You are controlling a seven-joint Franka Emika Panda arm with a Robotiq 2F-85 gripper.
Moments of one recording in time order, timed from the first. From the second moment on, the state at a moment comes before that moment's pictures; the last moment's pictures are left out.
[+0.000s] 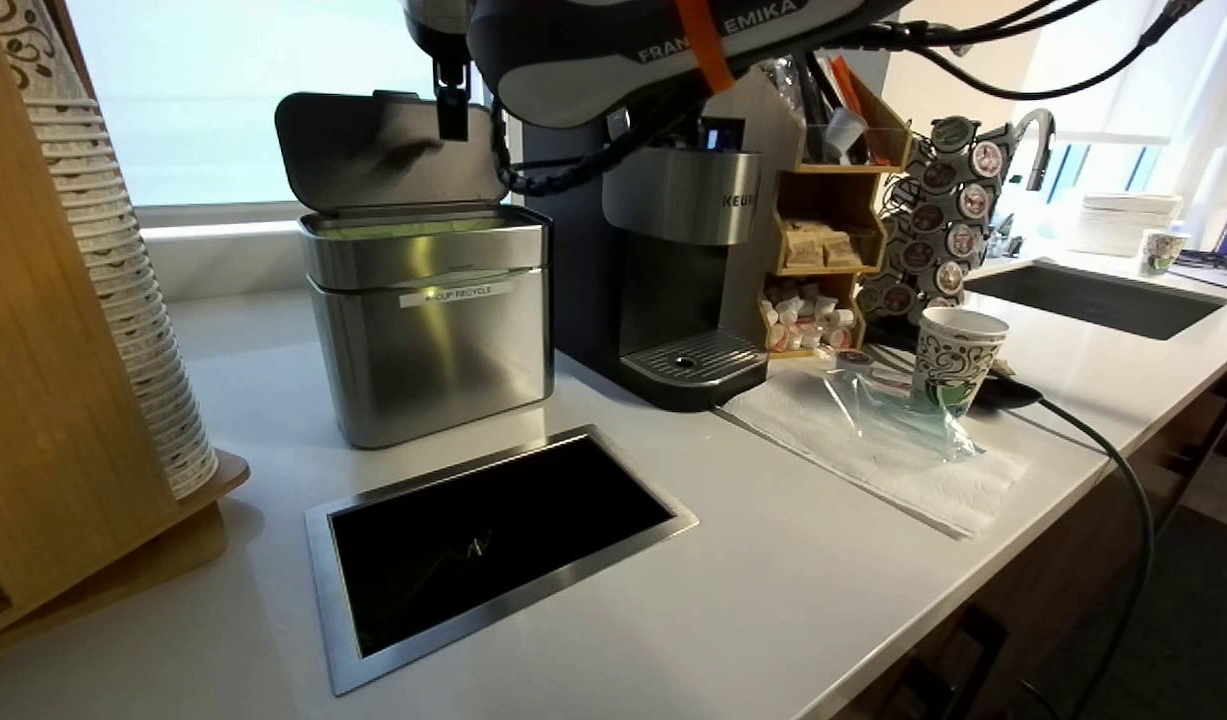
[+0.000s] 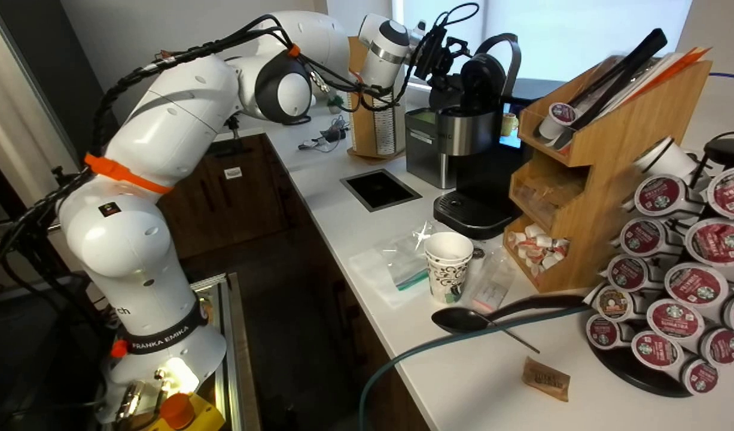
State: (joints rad) arm 0.38 0.86 0.07 -0.82 -1.13 2.36 -0.24
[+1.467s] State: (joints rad) arm 0.45 0.24 0.09 -1.63 -1.14 2.14 0.78
